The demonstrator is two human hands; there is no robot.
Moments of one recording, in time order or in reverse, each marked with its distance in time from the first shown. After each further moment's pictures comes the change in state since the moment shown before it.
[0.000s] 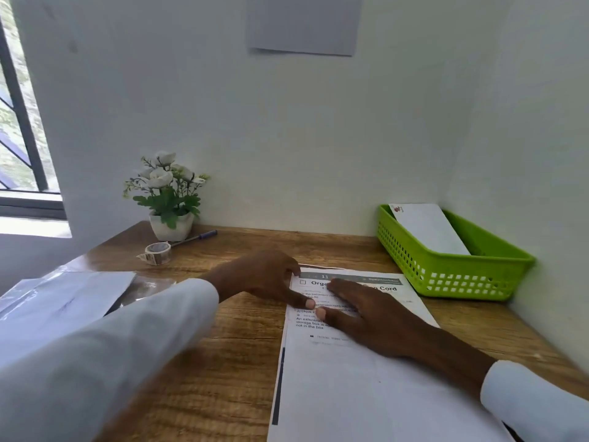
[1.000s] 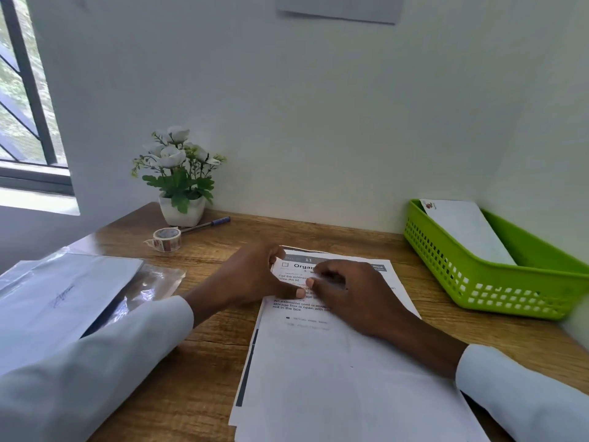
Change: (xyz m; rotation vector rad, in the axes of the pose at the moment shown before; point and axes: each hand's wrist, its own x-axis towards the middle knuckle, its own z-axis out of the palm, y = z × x) left_hand -0.015 -0.044 0.020 -0.419 0.334 -0.203; right_hand 0.067 -0.026 0.024 0.180 0.237 -0.066
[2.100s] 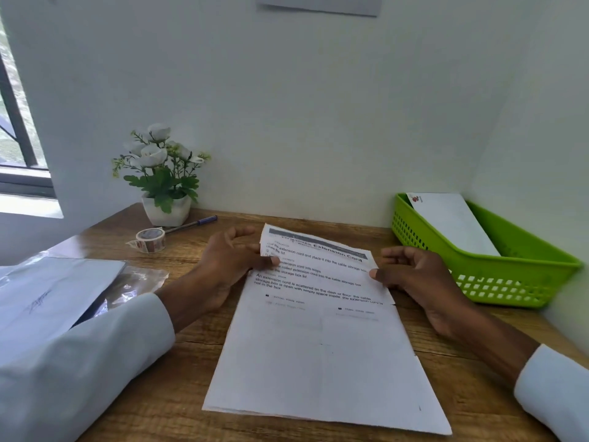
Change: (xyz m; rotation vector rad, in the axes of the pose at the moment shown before) left_hand -0.004 0.007 -0.003 -1.051 0.069 -0.272; right_hand -0.019 0.060 -0.056 0.683 0.269 0.461
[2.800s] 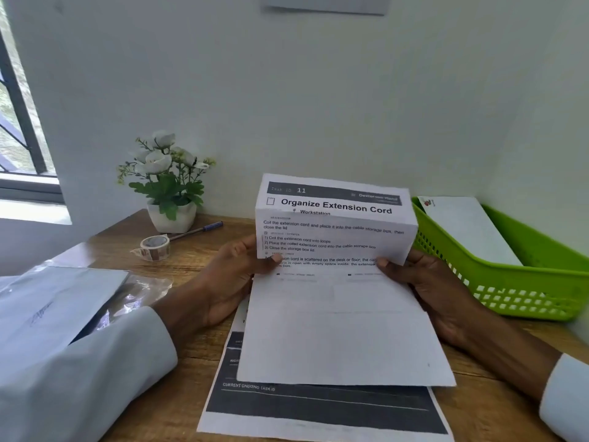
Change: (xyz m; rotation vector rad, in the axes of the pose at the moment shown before) left_hand 0.002 -0.004 -0.005 -0.123 -0.262 0.035; right_hand 0.008 -0.002 0.010 0.487 -0.240 0.084
